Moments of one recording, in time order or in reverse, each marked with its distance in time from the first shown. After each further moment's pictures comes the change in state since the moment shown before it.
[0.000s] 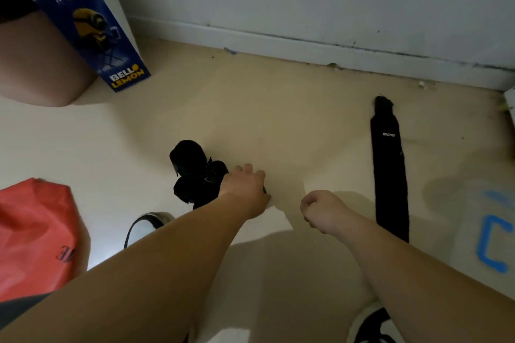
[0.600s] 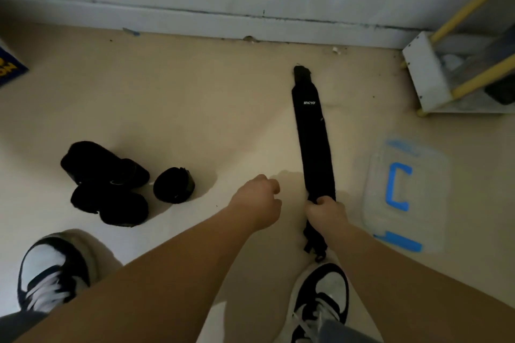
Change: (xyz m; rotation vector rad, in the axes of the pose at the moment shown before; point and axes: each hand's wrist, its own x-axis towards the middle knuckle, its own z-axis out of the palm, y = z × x) left_hand 0.007 0.166 0.039 -0.333 -0.072 0.288; right_hand -0.011 0.167 -0.041 0.321 0.255 0.428
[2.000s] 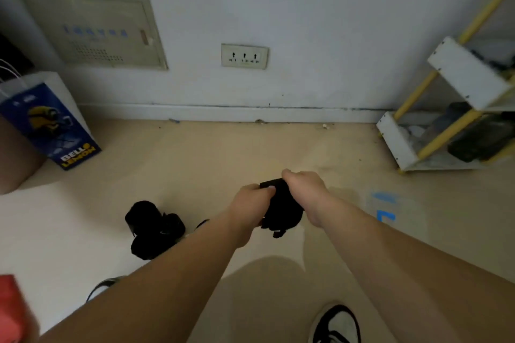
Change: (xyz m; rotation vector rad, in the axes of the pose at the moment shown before) left_hand -0.121 0.040 -0.136 -1.019 0.180 -0.146; right_hand -0.183 -0.164 -0.056 0.409 -0.040 -0.348
